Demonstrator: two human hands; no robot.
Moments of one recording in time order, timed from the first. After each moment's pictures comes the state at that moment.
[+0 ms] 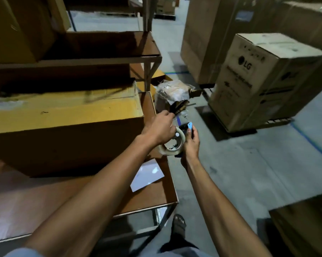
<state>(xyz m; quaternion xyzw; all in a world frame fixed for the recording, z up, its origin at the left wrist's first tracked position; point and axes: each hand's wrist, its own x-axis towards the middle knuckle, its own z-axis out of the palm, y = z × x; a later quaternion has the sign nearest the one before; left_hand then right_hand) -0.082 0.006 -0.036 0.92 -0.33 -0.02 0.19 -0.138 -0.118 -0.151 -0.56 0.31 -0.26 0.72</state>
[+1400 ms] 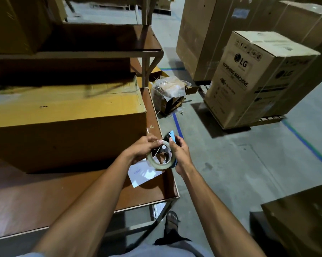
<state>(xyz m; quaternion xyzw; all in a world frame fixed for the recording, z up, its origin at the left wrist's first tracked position) -0.075 0.077 -0.142 0.69 -0.10 -0.39 0.60 -0.166 -0.077 -0.163 -0.55 0.30 -0.11 0.77</state>
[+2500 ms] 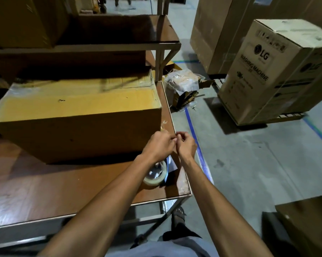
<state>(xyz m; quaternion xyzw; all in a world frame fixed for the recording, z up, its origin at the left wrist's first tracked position) -0.106 0.072 -0.118 0.90 -0.31 -0.04 0.30 -0.137 -0.049 -0.162 -0.76 0.34 -0.15 0.54</state>
